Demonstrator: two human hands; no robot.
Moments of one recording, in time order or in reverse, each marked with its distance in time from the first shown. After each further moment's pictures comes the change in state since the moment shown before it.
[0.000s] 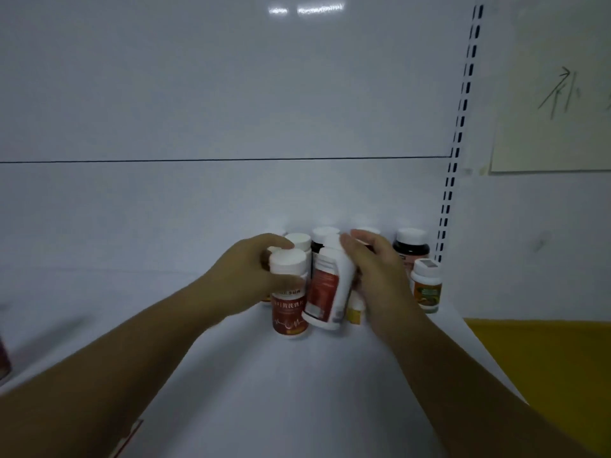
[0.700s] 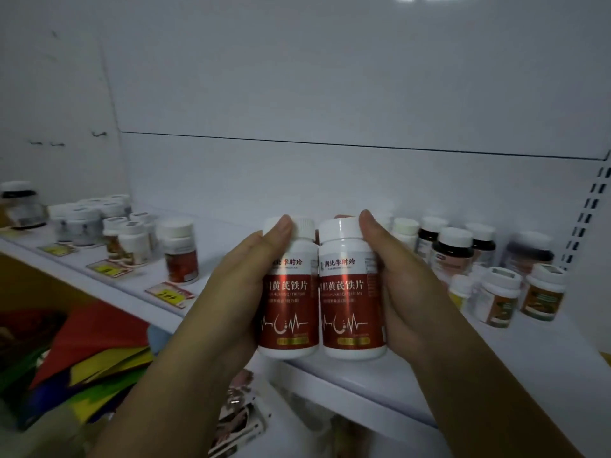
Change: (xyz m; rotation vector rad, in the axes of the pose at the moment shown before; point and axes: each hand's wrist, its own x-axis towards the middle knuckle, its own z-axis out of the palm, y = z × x) left_hand -0.185 0.022 -0.040 -0.826 0.441 -0.207; right_hand -0.112 -0.032 0.089 0.327 -0.616 0.300
